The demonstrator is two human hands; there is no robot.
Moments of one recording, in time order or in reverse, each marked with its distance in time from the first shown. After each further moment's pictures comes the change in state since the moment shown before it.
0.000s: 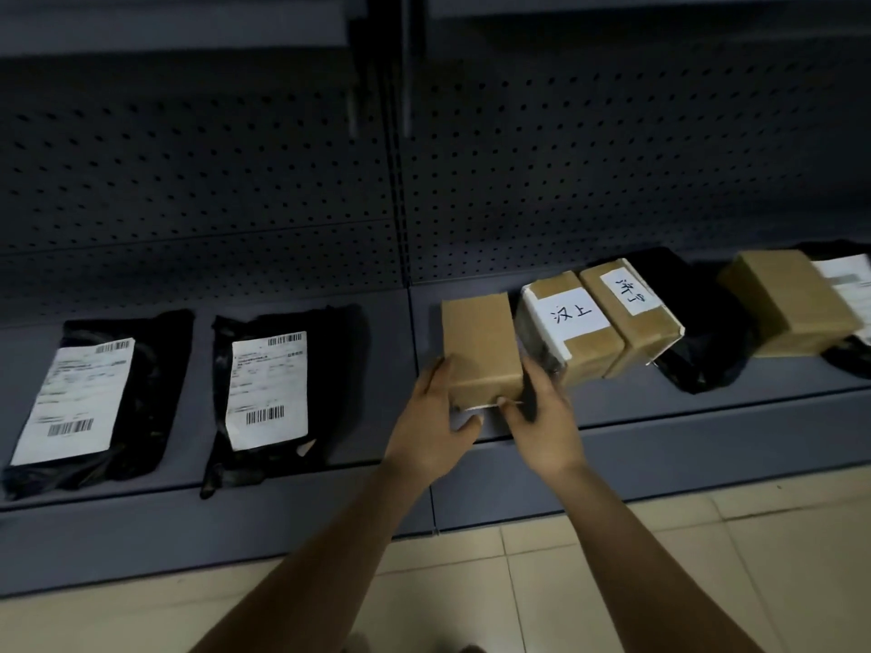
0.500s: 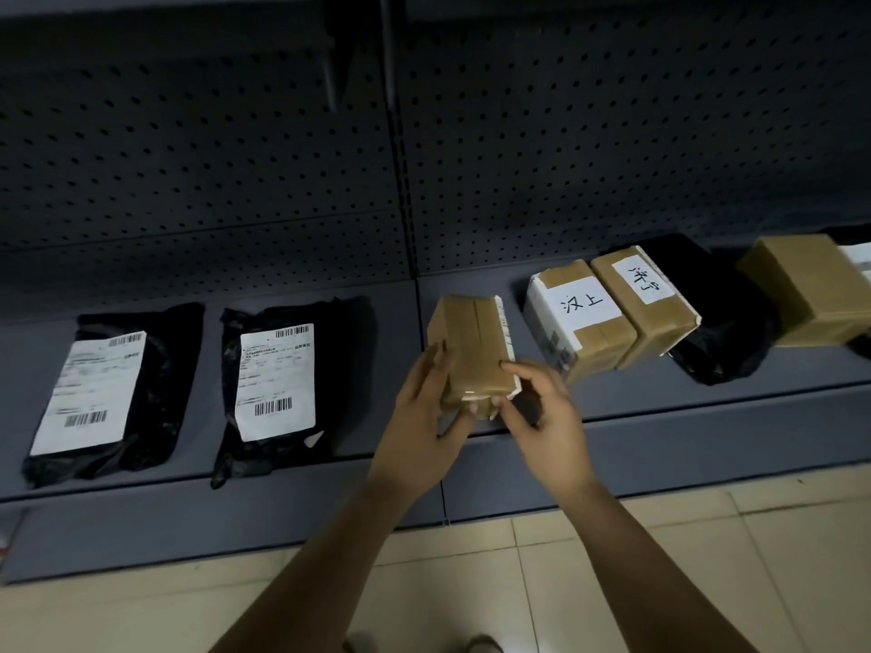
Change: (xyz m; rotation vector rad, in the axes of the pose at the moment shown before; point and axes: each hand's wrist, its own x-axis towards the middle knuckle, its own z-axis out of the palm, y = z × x) left_hand -0.020 -0.010 -0.009 0.007 0.106 0.163; right_hand -0.020 -0.009 0.001 0.184 0.038 -0.240
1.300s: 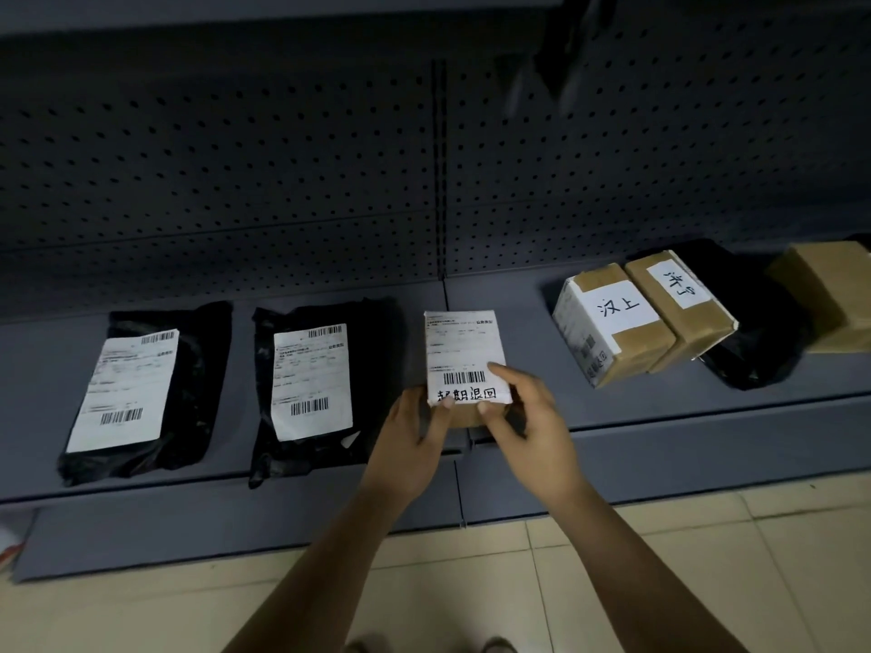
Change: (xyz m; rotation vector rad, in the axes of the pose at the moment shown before) left_hand -0.018 -0.042 -0.032 -0.172 0.007 -0.277; right_hand -0.006 -0.028 0.051 0.011 -0.072 0.101
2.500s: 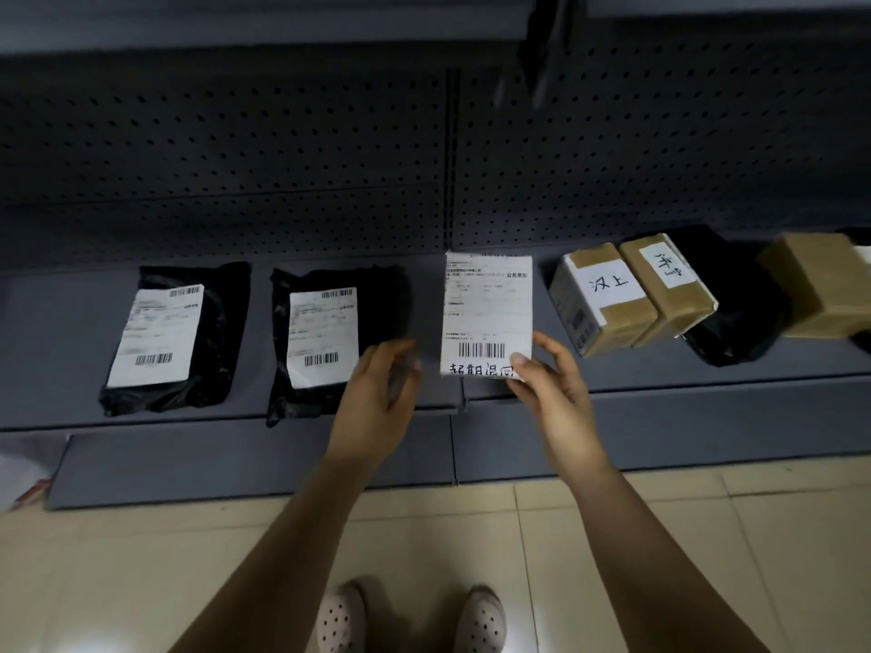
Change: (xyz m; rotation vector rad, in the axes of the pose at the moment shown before) left_hand -0.041 0.022 -0.039 0.079 0.199 0.176; right_hand -0.026 -0.053 -0.039 0.674 0.018 0.321
